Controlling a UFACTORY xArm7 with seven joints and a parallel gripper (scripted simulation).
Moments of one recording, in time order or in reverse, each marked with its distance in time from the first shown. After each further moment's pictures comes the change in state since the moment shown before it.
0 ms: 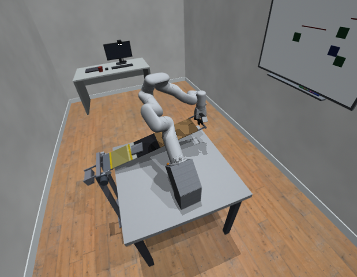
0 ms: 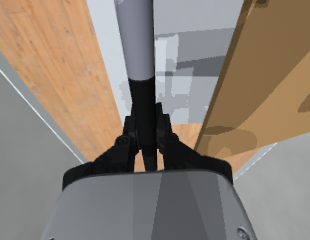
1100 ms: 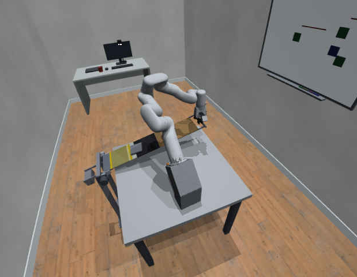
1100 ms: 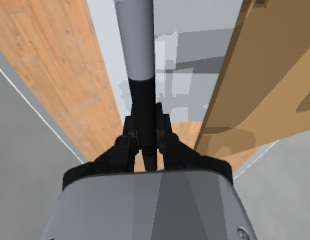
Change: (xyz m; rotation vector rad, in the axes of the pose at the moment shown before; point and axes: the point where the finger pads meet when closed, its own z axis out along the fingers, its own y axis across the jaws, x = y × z) arm 0.000 0.002 -0.009 -0.002 0.000 0.000
